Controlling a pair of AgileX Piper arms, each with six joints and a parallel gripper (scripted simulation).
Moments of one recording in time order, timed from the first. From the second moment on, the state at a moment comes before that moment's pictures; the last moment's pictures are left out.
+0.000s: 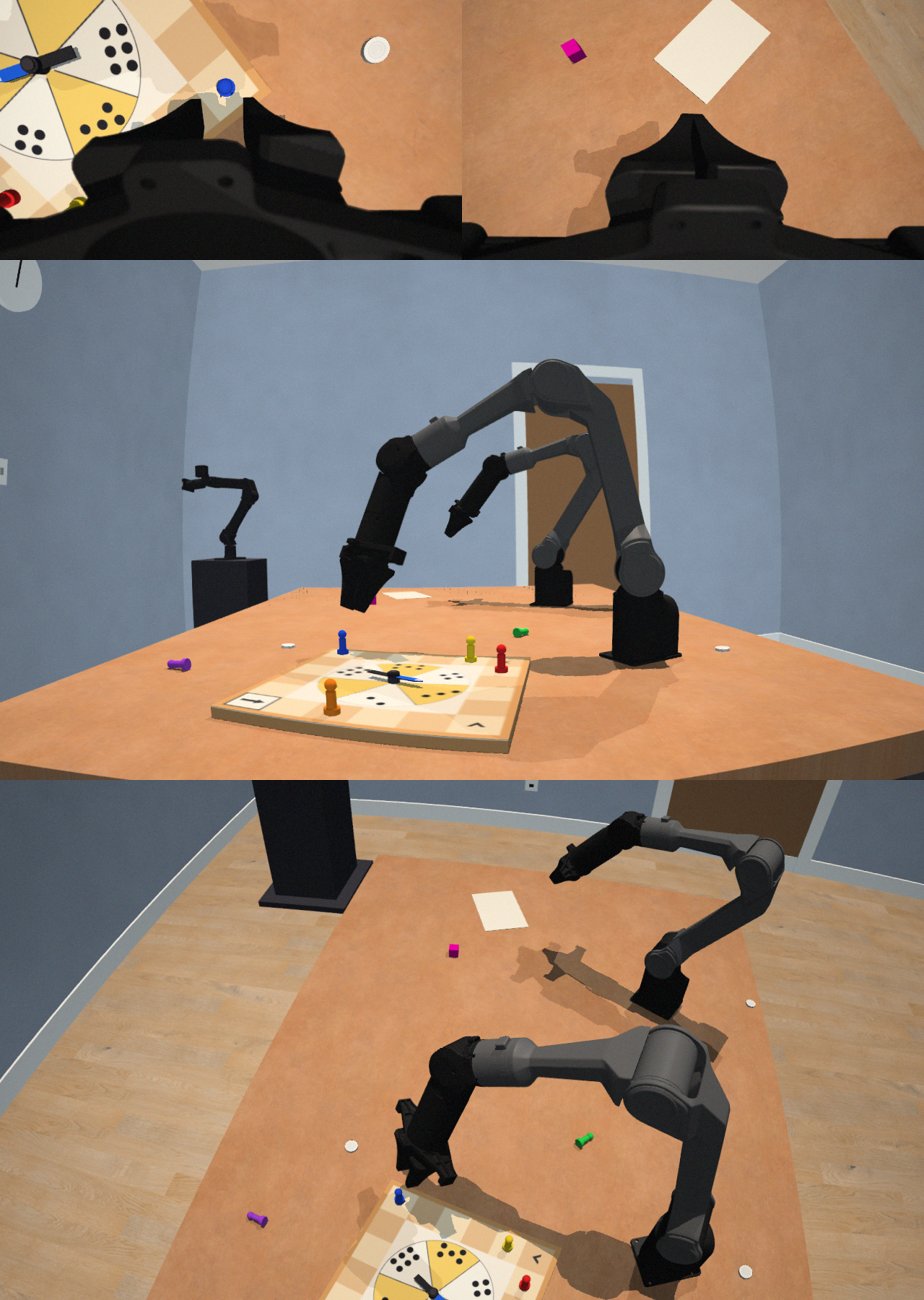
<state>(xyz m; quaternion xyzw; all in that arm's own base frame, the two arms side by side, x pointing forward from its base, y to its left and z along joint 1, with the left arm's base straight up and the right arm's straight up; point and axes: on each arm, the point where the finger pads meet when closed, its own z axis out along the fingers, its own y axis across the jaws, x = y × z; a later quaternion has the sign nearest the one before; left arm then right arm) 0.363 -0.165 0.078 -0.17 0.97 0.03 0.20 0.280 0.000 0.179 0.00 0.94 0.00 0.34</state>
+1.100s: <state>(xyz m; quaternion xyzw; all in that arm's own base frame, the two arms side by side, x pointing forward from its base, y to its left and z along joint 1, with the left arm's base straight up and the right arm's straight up) 0.380 -0.159 0.034 -0.17 0.97 0.03 0.20 0.280 0.000 0.179 0.00 0.94 0.00 0.34</state>
